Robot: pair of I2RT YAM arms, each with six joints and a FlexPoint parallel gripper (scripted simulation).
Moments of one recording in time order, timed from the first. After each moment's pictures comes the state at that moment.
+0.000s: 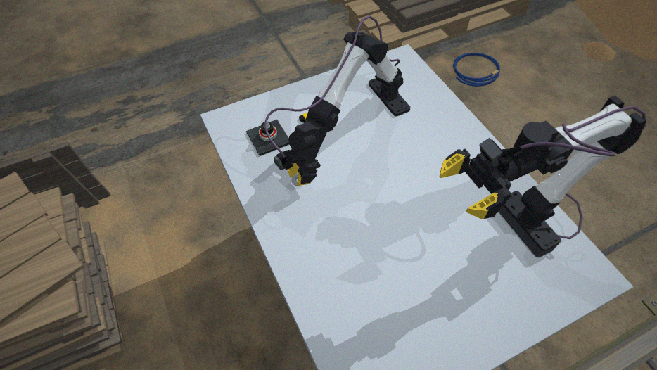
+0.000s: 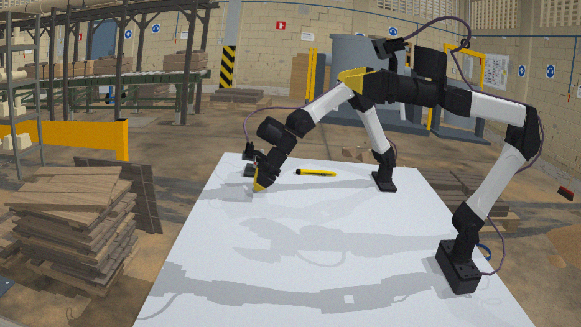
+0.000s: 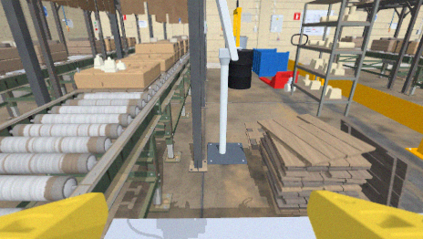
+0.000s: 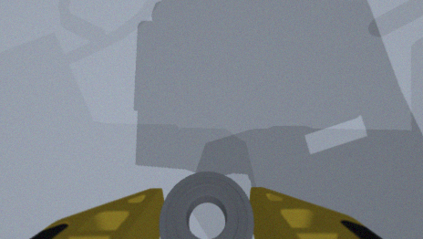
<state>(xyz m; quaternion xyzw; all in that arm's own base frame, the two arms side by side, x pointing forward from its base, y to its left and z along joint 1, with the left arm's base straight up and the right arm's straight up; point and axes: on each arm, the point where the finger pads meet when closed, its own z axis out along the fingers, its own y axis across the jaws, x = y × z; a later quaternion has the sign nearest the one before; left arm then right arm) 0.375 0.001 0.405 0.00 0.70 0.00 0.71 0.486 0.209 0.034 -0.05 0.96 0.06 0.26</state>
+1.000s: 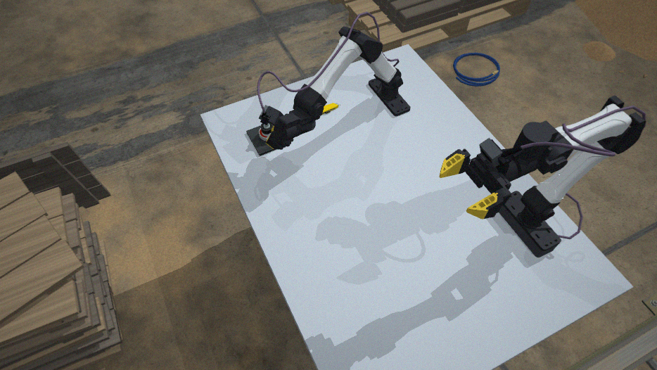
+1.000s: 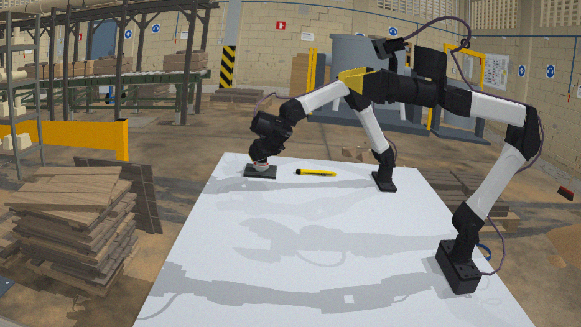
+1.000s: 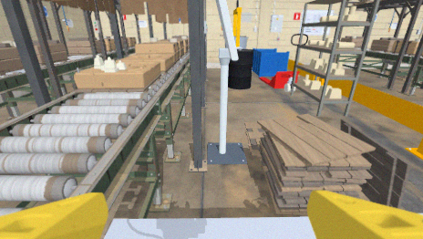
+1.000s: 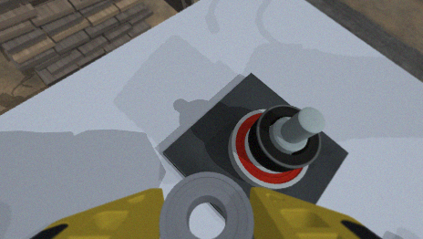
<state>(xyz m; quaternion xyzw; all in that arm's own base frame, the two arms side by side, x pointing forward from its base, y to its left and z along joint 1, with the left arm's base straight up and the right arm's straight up) 0.375 0.001 0.405 0.00 0.70 0.00 0.71 0.494 0.046 0.083 0.34 0.85 -0.20 0.34</state>
